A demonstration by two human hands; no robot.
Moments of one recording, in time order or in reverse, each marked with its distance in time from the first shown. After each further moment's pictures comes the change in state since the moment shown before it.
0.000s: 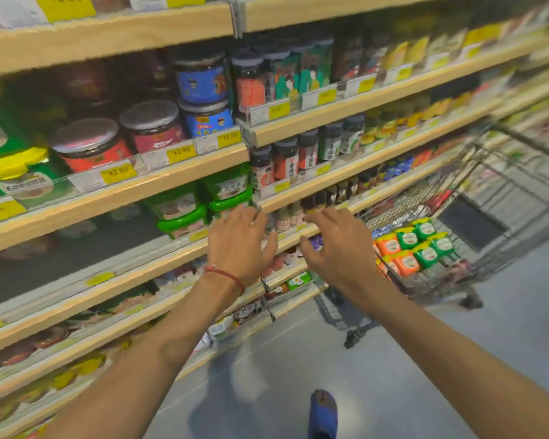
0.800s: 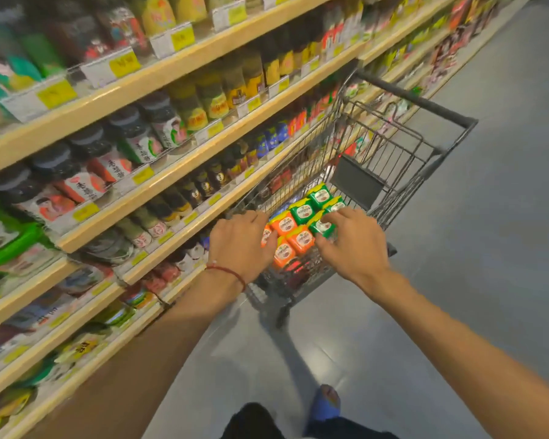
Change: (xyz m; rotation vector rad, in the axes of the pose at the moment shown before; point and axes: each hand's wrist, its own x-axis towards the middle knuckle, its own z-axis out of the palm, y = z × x) left_hand 0.123 0.368 0.098 -0.043 -0.231 0.264; right_hand -0.076 0.398 -0.072 -0.070 -0.101 0.408
